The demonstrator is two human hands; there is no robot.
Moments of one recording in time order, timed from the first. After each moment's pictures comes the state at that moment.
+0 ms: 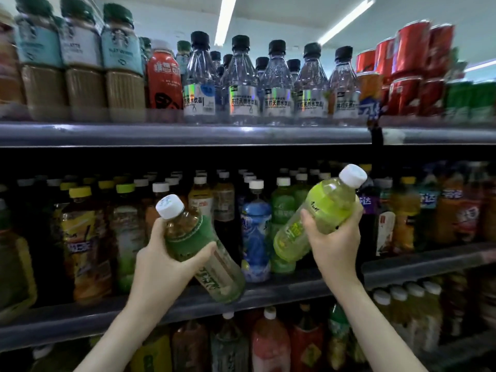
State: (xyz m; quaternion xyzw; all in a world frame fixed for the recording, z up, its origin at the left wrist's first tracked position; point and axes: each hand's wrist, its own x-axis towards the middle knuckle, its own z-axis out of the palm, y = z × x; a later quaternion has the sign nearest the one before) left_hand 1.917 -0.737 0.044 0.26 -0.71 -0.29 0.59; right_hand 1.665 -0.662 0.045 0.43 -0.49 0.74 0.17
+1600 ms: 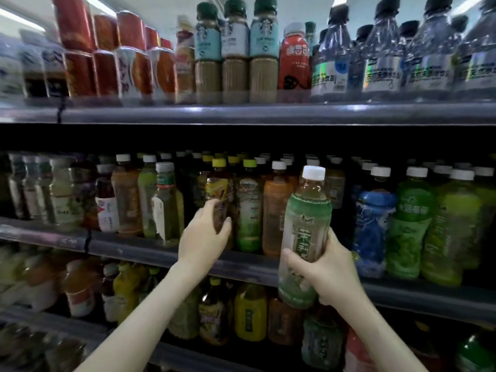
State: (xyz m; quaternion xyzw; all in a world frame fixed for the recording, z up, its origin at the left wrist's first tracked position) left_hand 2.036 -0.790 0.015 0.52 -0.70 0.00 0.50; right_hand 1.815 -0.713 0.002 0.61 -0.53 0.57 -0.18
